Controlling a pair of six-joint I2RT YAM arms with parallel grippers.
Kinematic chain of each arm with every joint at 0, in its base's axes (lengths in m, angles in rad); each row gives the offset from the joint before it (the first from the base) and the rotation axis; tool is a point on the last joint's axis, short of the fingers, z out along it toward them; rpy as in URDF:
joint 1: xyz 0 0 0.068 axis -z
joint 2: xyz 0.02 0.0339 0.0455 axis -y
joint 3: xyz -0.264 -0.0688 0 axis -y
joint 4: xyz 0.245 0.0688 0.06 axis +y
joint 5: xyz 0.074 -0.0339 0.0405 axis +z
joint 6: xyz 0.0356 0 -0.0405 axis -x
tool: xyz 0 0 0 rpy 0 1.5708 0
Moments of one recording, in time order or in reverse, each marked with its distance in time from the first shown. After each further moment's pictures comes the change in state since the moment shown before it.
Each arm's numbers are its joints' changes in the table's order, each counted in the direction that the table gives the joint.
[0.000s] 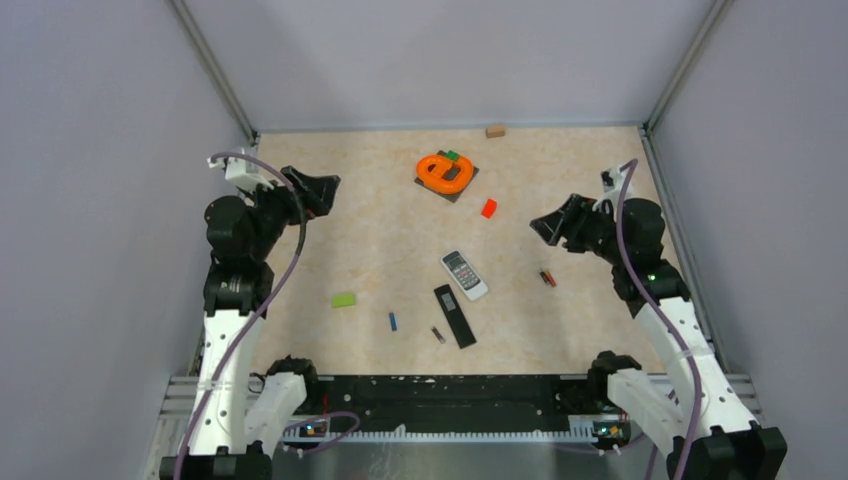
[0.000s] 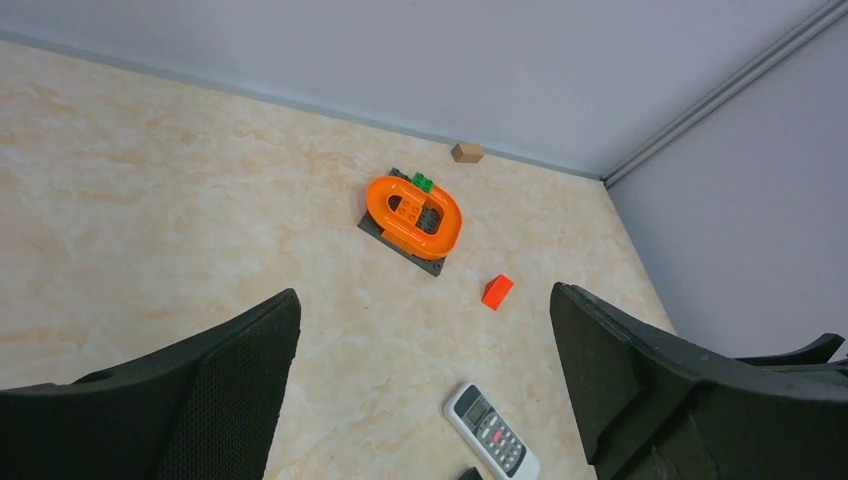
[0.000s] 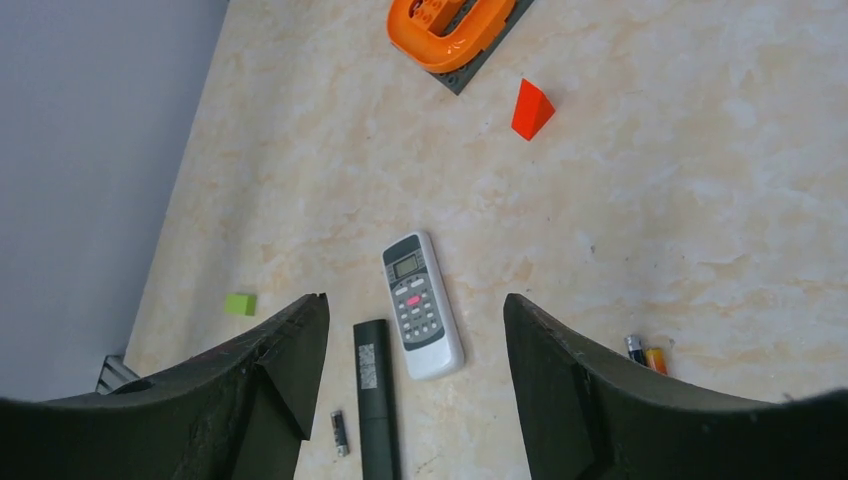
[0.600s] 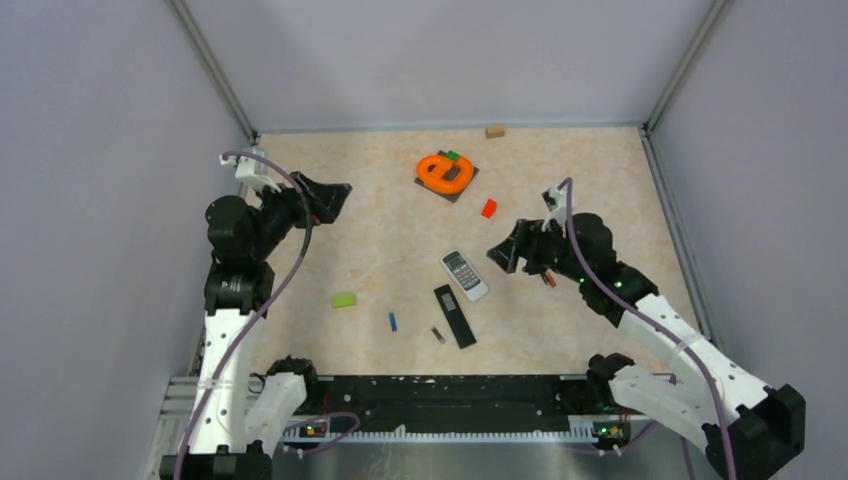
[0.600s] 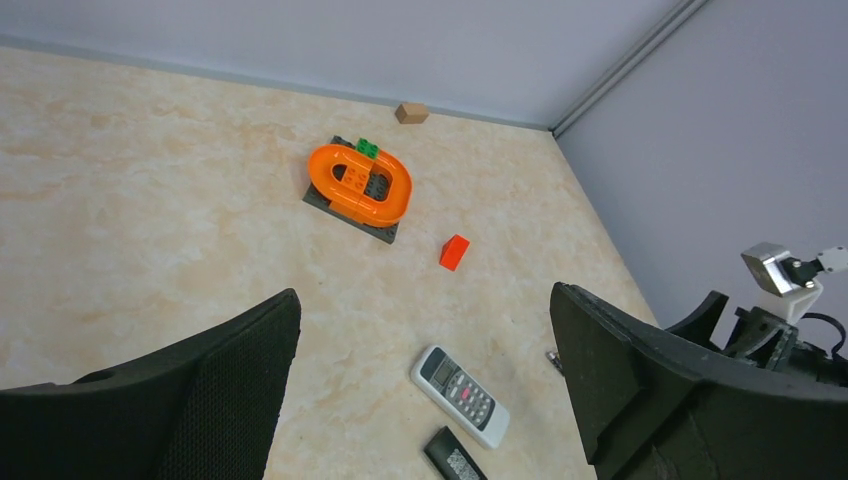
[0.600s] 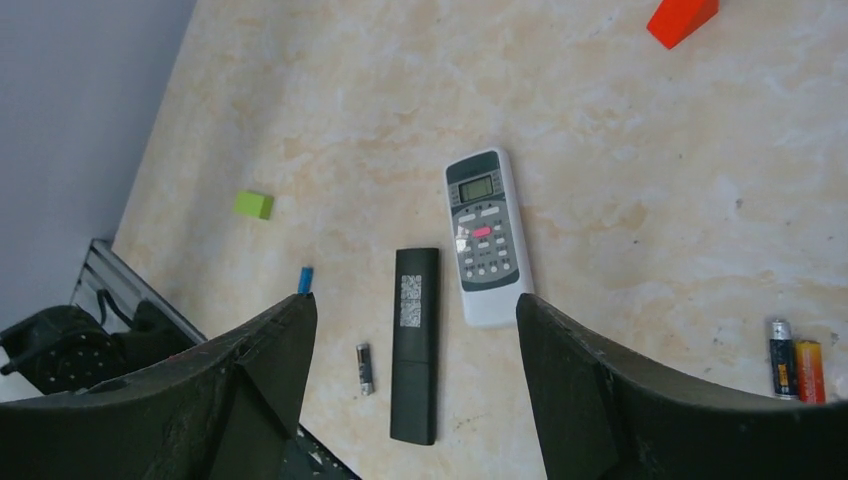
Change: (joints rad) left arm 0.000 0.003 -0.001 0.009 -0.142 0.001; right arm -0.340 -0.025 -0.050 -0.034 -0.143 -0.026
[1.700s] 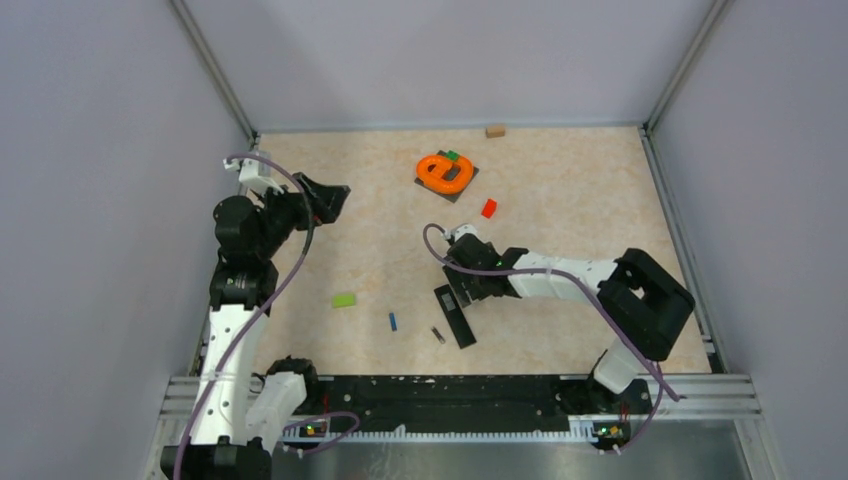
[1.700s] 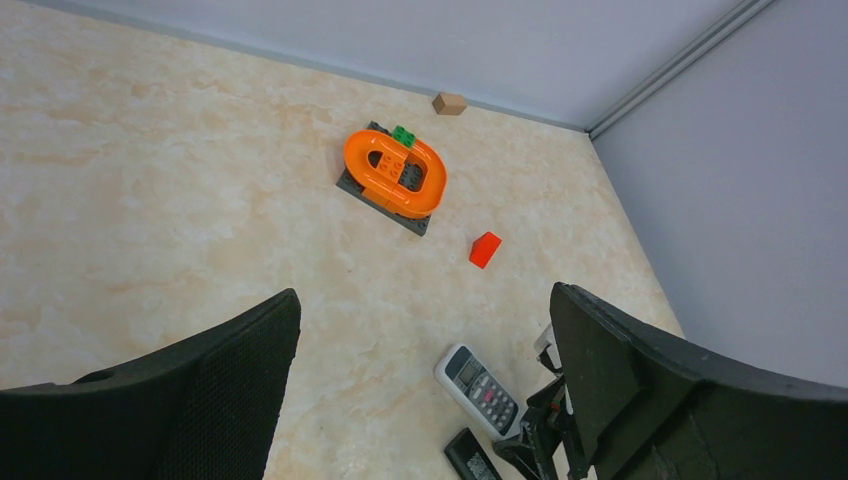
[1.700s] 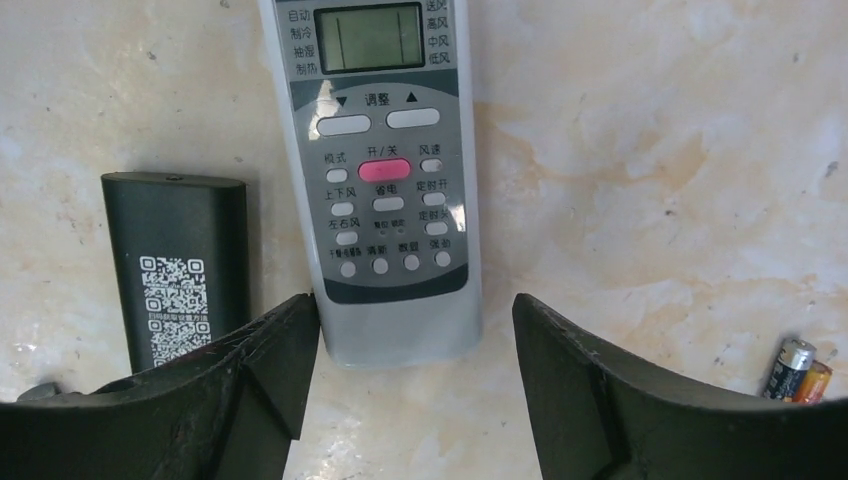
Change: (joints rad) left arm 0.000 -0.022 -0.048 -0.014 0.055 -0.002; right arm -0.431 -0.764 0.217 0.114 -0.524 0.214
